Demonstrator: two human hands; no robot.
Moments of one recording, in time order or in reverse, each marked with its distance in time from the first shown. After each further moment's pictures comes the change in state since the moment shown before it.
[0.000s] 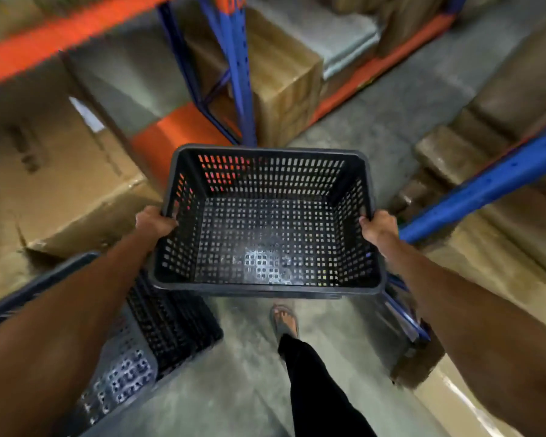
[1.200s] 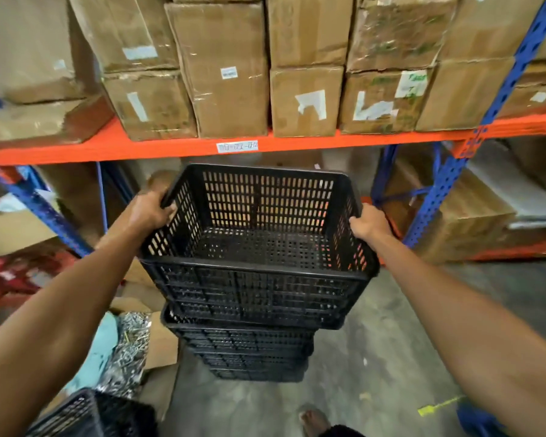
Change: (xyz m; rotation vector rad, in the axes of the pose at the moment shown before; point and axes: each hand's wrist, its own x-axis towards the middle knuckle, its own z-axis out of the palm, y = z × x) left_hand -0.312 -0.416 -0.290 0.003 0.803 -0.107; right_hand -0.406 -0.299 0.031 -0.004 -0.002 -0.842
